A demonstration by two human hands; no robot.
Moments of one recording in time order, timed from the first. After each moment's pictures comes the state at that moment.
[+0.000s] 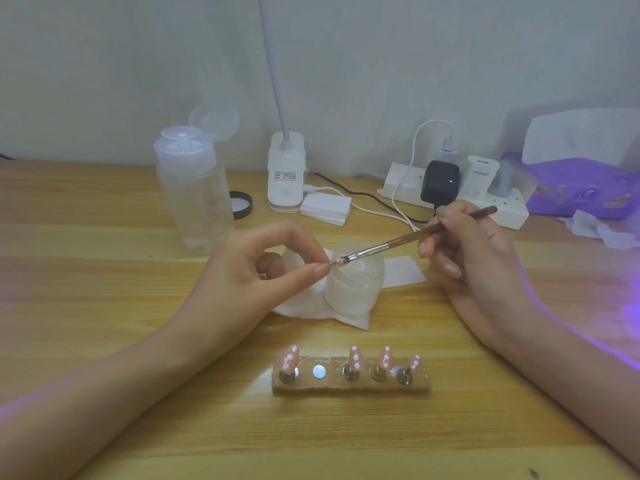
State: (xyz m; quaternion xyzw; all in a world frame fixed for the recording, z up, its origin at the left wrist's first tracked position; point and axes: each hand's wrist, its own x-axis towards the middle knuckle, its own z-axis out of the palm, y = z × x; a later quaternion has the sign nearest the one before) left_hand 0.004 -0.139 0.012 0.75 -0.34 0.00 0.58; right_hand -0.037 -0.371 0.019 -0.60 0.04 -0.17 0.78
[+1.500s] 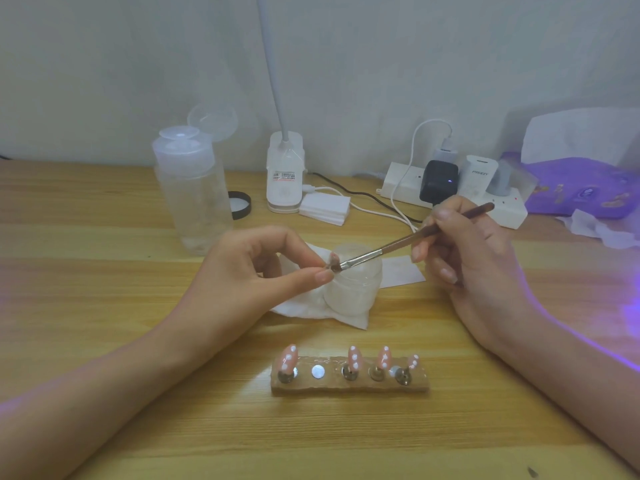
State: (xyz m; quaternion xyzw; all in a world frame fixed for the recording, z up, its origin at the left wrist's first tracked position) left_hand 0.002 -0.139 0.014 0.76 -0.29 0.00 0.58; right_hand -0.038 -0.371 0.016 -0.64 -0.01 -0.18 0.74
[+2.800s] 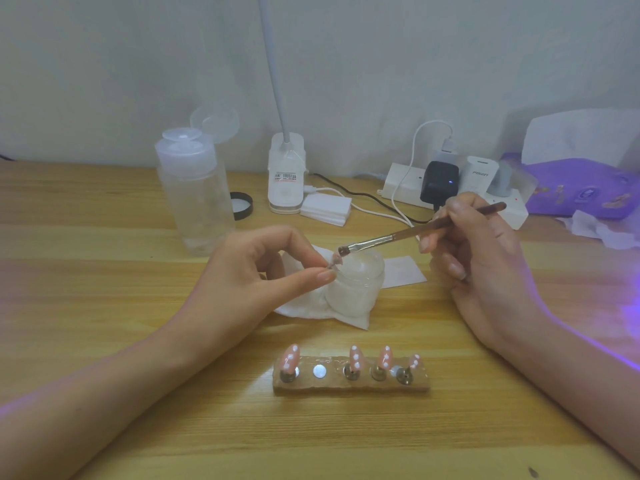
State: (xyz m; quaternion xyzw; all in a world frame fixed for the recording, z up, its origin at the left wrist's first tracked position) left_hand 0.002 -0.140 0.014 0.76 -0.33 0.03 0.56; right_hand -0.039 -0.373 0.018 -0.62 -0.01 -0.20 0.76
